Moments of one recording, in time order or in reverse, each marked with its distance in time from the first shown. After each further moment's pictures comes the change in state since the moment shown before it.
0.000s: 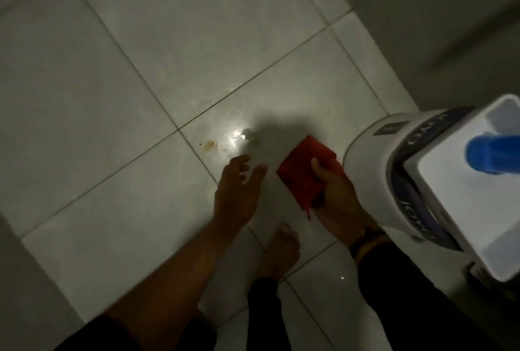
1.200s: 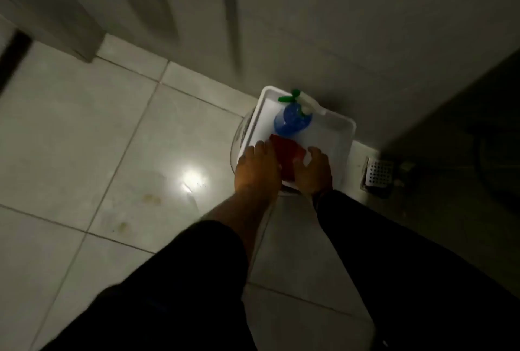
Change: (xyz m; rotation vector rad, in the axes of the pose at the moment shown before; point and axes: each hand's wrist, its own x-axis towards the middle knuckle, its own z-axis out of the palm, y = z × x) left_hand -0.129 0.218 0.253 1.089 -0.492 0.696; right_hand -0.087 -0.130 -0.225 -0.596 0.732 -0.139
